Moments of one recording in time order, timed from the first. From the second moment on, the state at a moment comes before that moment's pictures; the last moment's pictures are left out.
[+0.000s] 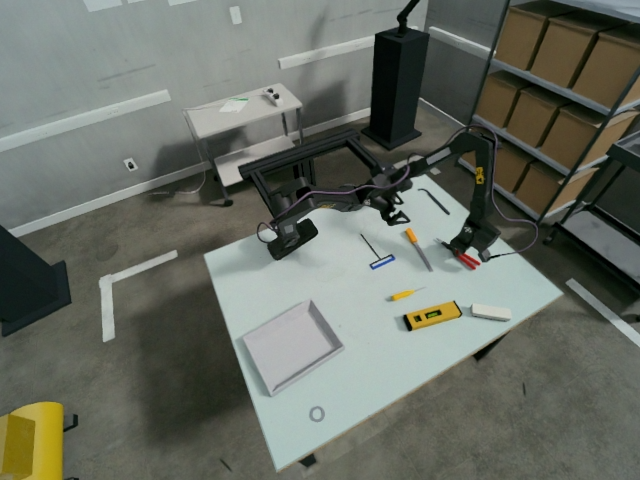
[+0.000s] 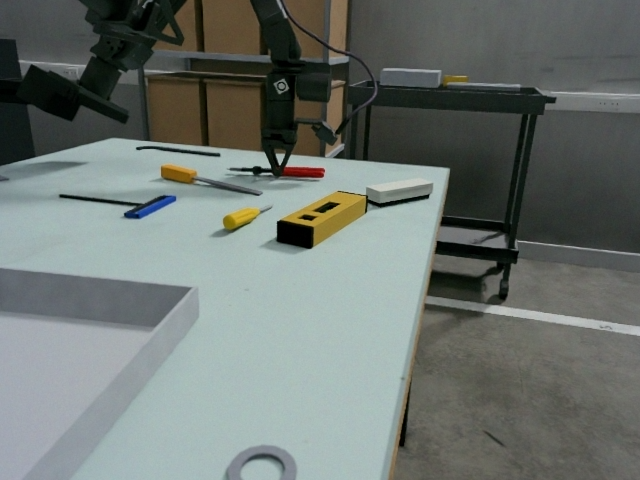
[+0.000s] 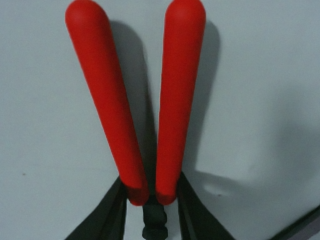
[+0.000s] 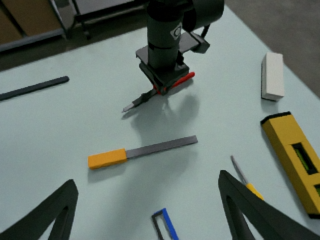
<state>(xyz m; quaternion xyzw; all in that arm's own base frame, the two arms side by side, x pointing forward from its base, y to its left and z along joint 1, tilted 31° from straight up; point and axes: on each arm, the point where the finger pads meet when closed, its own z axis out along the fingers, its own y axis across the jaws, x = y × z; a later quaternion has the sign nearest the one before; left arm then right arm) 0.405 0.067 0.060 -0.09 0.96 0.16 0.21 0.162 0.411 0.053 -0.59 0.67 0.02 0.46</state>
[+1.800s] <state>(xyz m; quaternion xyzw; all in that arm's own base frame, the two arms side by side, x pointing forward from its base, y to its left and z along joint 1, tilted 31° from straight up) 0.248 -0.144 0.000 -0.03 0.97 0.17 0.18 0.080 0.191 0.195 -0.86 0.49 0.06 0.16</state>
